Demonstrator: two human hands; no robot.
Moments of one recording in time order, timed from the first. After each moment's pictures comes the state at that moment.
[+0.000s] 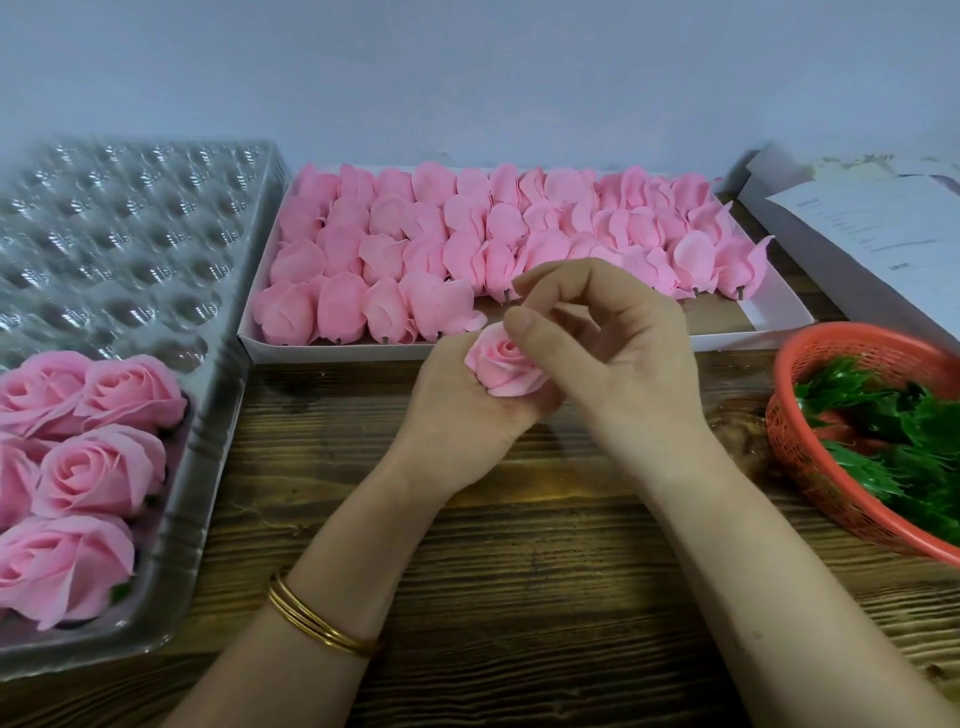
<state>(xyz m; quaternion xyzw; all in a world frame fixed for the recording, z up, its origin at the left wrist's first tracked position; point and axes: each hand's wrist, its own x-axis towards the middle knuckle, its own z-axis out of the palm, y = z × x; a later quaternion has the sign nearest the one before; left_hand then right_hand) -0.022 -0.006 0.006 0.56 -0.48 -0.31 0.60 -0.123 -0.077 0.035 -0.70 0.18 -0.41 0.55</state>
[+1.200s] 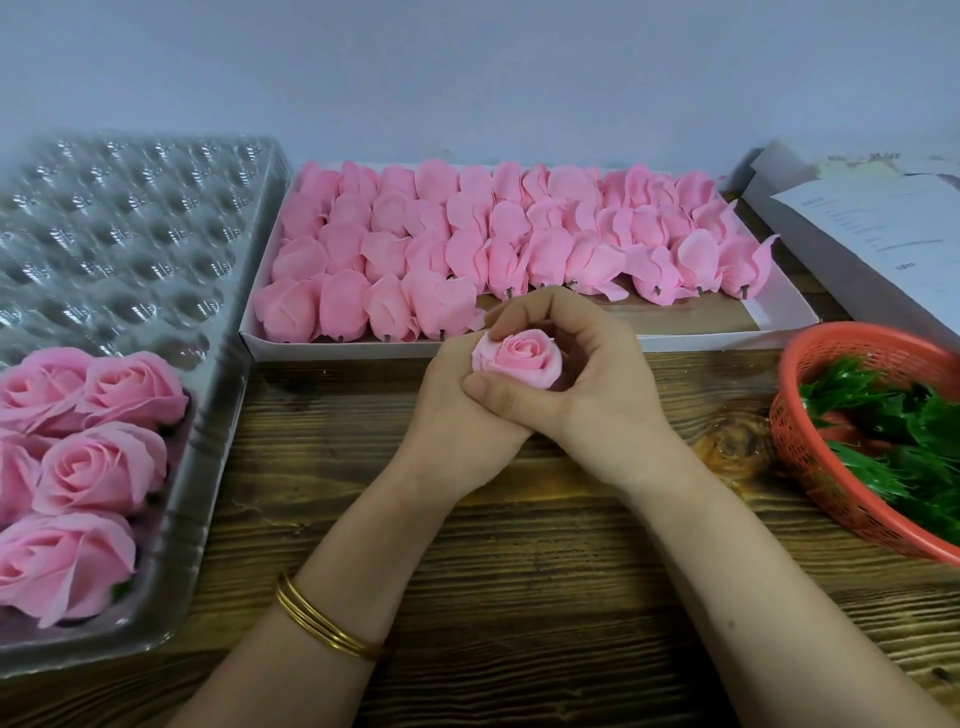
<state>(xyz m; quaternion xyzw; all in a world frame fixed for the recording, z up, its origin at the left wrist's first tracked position) -0.021 -0.009 -0.003 0.59 -0.47 -0.30 0.59 -0.121 -0.074 0.024 -0.73 0.20 -0.32 0.57</state>
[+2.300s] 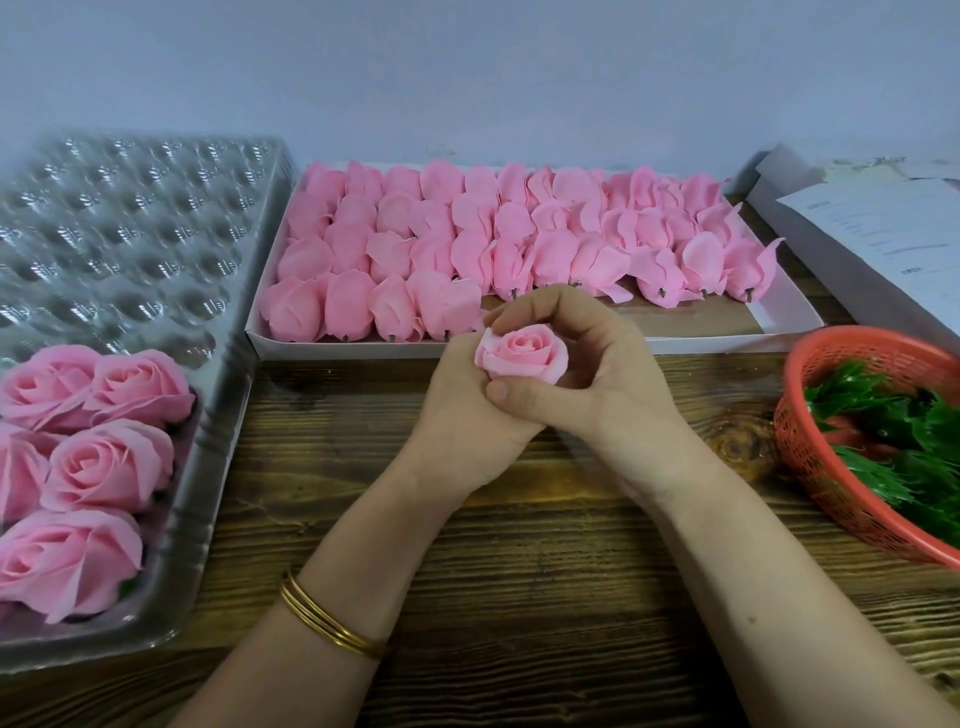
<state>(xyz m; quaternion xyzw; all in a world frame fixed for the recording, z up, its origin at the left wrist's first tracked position) -0.023 -0.009 0.000 0.54 -0.47 -0.32 0.62 -0.123 -0.080 0.023 -0.70 0.17 -0.29 0.63</state>
